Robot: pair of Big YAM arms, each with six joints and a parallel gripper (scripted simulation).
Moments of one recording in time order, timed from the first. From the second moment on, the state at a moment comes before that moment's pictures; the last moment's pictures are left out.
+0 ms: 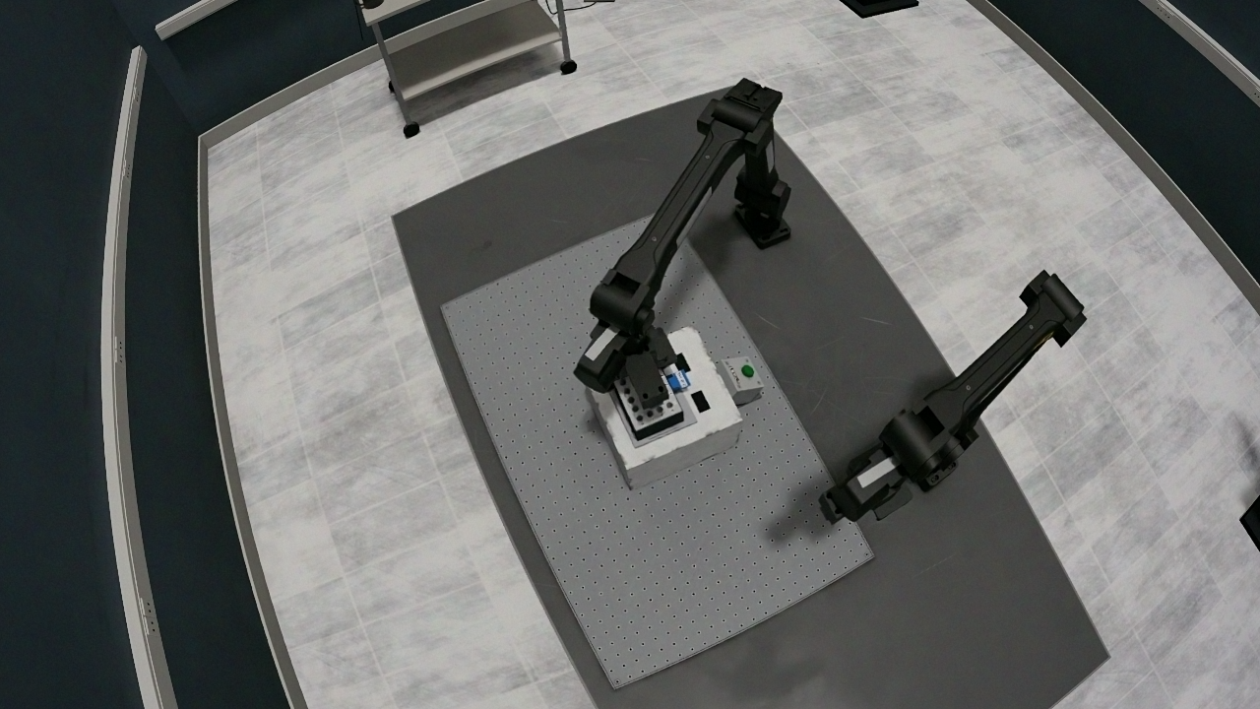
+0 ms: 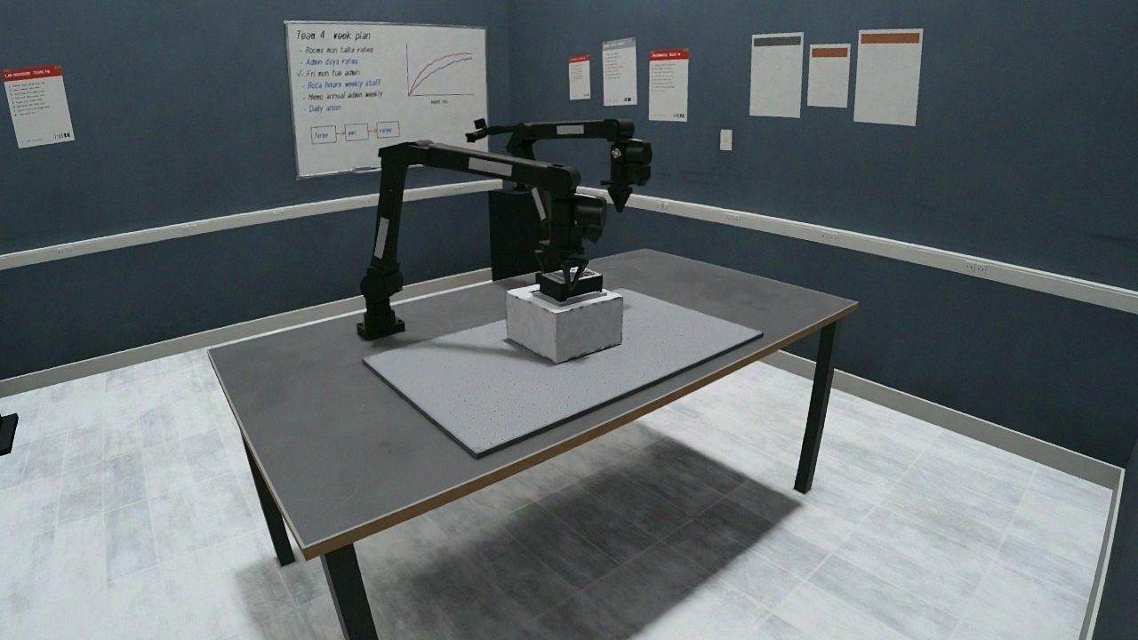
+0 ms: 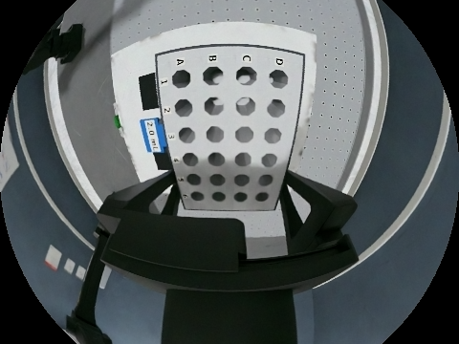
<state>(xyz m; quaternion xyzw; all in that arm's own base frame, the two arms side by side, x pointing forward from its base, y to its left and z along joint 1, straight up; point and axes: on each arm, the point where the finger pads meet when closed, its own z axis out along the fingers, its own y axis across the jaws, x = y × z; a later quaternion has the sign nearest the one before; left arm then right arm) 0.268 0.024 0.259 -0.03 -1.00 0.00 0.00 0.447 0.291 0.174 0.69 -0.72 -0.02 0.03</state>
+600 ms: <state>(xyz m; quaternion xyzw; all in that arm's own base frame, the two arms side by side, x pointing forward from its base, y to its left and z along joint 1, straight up) 0.268 0.024 0.259 -0.03 -1.00 0.00 0.00 0.447 0.291 0.174 0.69 -0.72 -0.02 0.03</state>
